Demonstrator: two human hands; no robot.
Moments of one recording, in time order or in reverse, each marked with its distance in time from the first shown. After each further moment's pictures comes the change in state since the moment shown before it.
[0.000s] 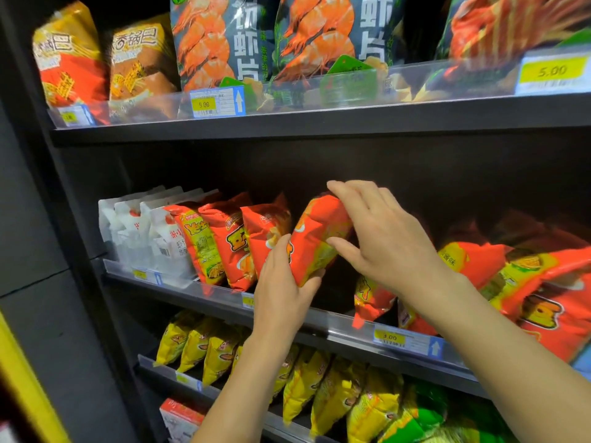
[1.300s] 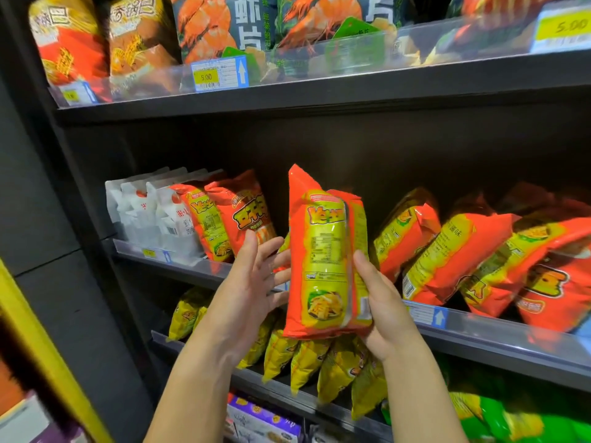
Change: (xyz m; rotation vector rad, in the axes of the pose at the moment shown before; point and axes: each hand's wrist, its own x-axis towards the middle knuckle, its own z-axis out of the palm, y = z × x) left_hand -0.043 0.013 -0.085 -0.928 -0.351 -0.463; right_hand -0.093 -0.048 0.064 1.788 -0.093 0.998
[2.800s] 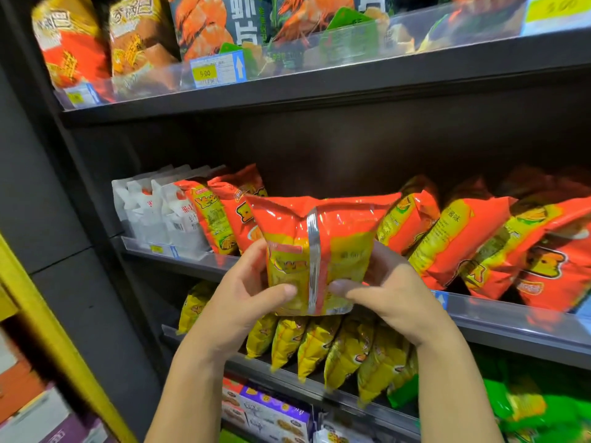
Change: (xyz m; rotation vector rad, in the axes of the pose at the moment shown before) left_hand -0.019 -0.009 -0.022 0.274 -0.219 0.255; right_hand -0.026 -0.027 -0.008 -0.626 -0.144 -0.326
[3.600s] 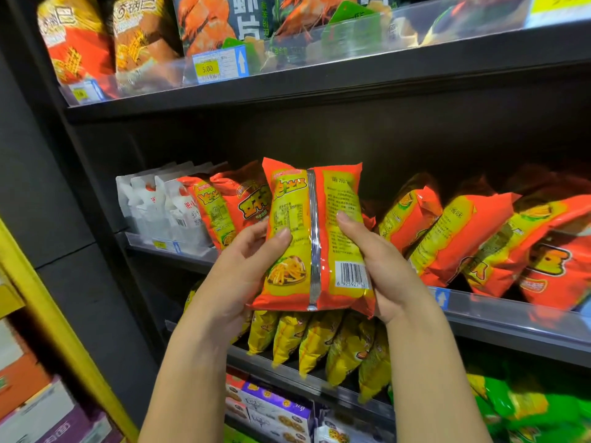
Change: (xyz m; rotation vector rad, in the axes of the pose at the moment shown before) left_hand 0.015 0.035 0.015 -0.168 0.282 -0.223; right_hand 0.027 -0.025 0.021 0.616 -0.029 0.364
